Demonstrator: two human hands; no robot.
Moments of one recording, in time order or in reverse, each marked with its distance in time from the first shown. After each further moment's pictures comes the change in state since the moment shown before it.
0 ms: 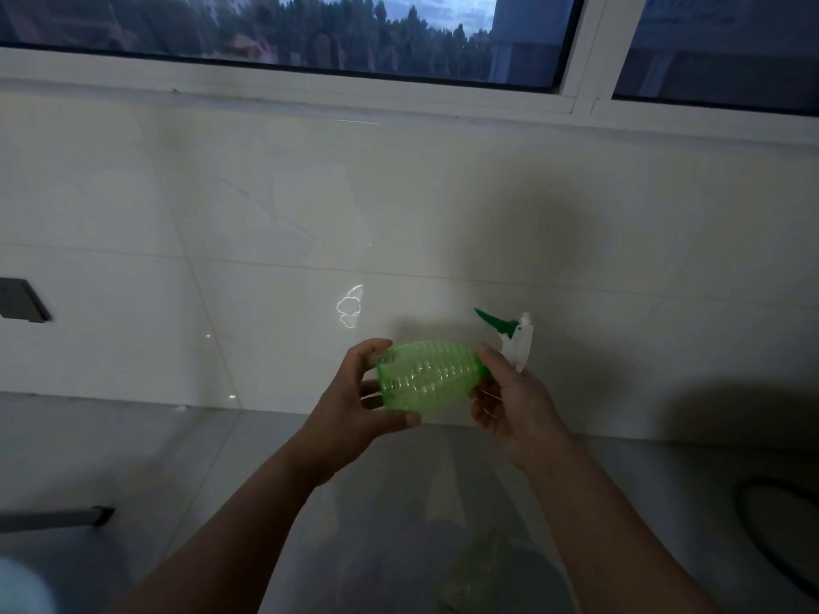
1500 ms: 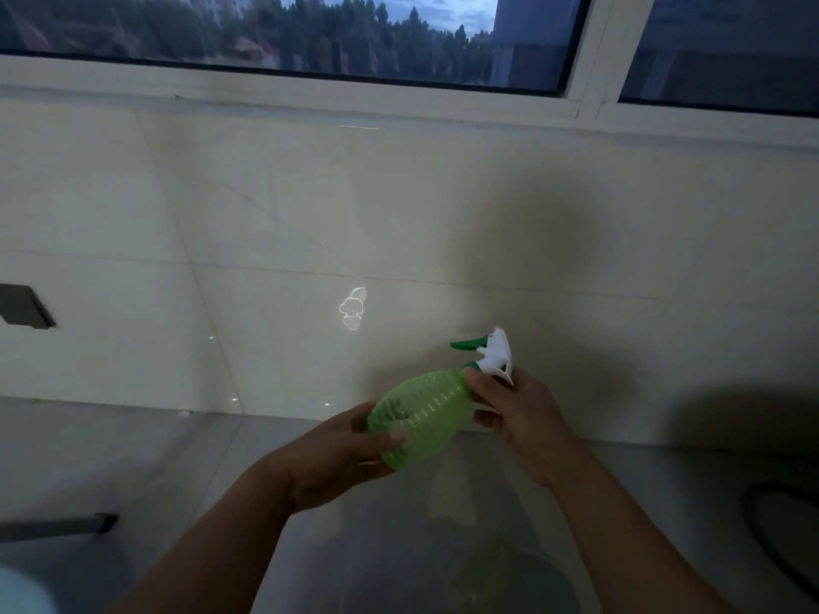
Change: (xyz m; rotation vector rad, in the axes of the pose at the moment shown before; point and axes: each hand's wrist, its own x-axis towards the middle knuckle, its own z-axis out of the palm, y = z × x) left_hand -0.013 -0.001 -0.017 -0.315 -0.242 -0.453; right_hand 0.008 0.005 -0.011 -0.234 -0.258 -0.194
